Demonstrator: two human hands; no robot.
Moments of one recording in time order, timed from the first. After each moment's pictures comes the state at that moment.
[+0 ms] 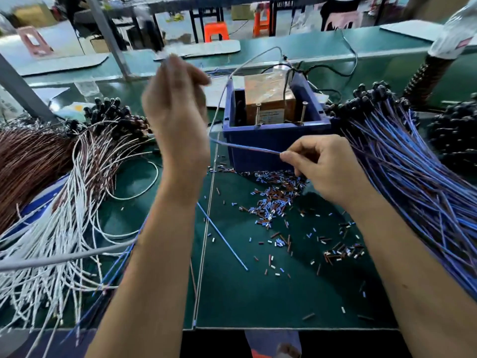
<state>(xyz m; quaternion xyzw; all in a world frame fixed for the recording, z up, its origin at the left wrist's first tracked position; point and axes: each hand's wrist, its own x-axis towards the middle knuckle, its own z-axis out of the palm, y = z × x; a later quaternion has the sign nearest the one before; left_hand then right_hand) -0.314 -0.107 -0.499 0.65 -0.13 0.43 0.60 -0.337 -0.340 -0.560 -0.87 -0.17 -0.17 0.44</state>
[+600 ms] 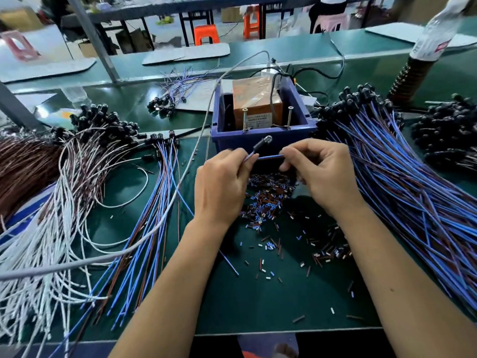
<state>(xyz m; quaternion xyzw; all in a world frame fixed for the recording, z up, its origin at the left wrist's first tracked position) -0.339 -0.145 -0.568 0.88 -0.19 0.33 0.30 -0.342 -0.340 -0.573 -0.75 -0.13 -0.20 0.61</state>
